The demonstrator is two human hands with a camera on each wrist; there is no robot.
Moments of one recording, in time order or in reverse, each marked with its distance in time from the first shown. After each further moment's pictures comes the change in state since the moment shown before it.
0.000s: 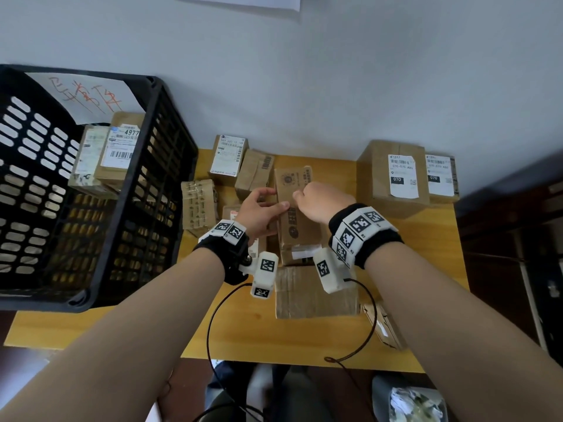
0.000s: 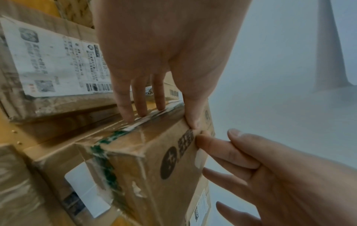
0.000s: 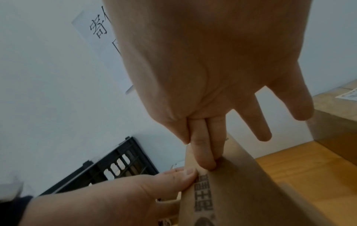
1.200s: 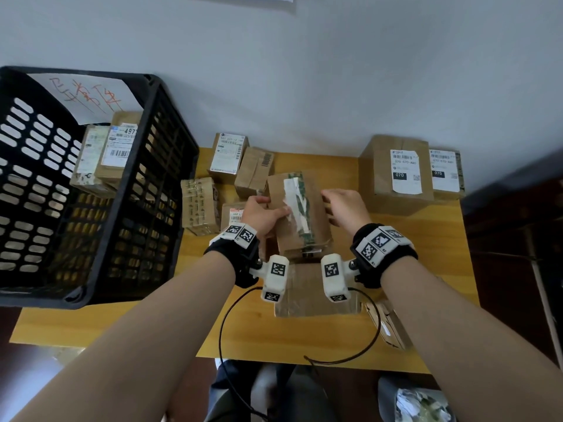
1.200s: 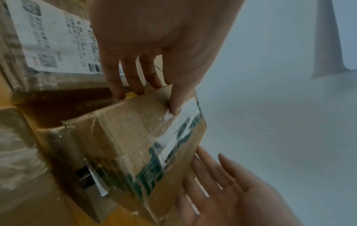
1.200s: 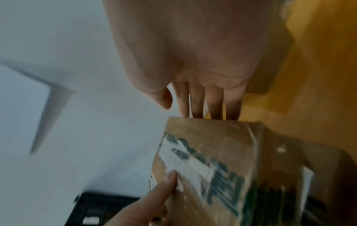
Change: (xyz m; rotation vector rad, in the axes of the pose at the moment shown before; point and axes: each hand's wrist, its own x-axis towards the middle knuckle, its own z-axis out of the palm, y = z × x) left_hand 0.016 -0.020 0.013 0.080 0.206 -0.082; right_hand 0.008 0.062 0.038 0.991 0.164 0.181
